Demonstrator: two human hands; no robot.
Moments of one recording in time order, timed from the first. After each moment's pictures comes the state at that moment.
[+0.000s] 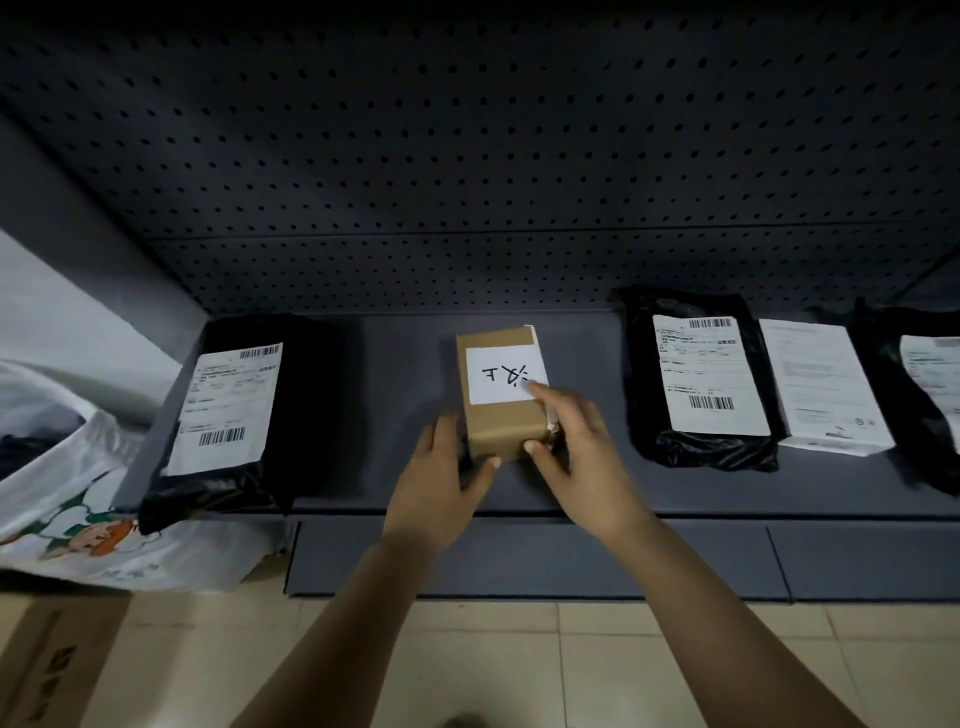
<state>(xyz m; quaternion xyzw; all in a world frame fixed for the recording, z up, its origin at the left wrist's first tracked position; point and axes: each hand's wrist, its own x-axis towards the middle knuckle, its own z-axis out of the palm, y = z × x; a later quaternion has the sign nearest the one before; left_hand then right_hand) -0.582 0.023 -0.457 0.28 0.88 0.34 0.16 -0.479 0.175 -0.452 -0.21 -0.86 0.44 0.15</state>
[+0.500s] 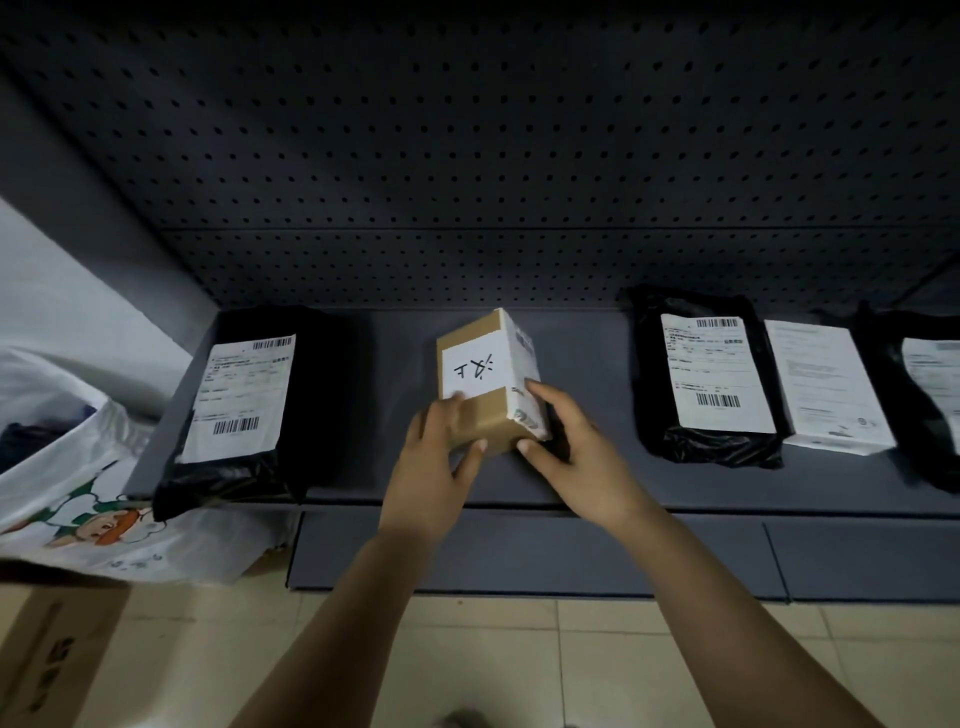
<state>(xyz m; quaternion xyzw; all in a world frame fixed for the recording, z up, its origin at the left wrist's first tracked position) -0.584 0.007 -0.447 0.26 0.86 0.41 0.13 -0.486 0.167 -0.448 -0.22 -0.81 0.53 0.08</state>
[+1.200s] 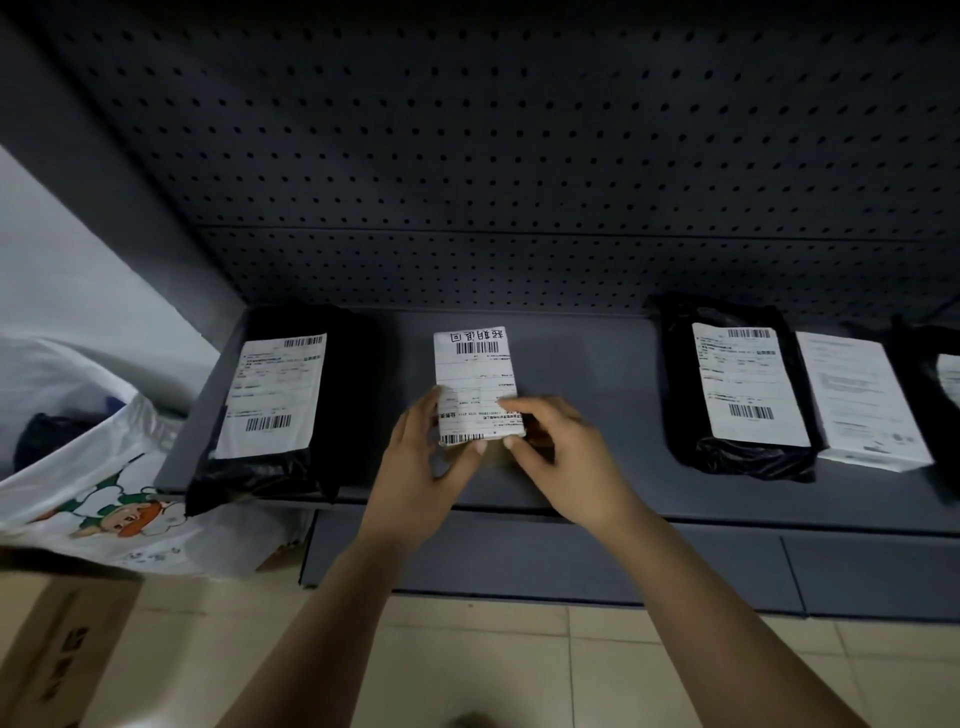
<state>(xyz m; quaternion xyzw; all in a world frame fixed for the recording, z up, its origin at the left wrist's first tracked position) -0.610 -0.028 -0.443 0.23 0.81 0.51 0.16 -0.516 0.133 -0.435 -0.17 -0.86 0.47 0.12</state>
